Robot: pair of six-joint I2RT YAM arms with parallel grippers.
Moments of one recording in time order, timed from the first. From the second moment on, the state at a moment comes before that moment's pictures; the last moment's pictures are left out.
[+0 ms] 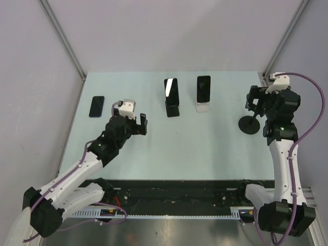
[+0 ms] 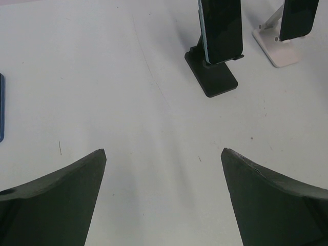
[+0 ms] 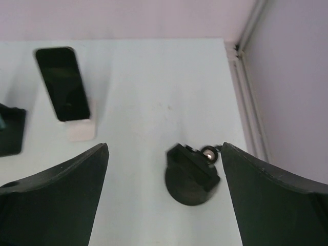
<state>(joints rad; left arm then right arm) -0.59 0.90 0.66 -0.07 -0.30 -0.15 -0.21 0.99 1.01 -0.26 -0.12 -0.08</state>
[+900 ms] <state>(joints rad) -0.59 1.44 1.09 -0.06 -0.26 -0.48 0.11 0.84 0.85 -0.20 -0.25 0.32</state>
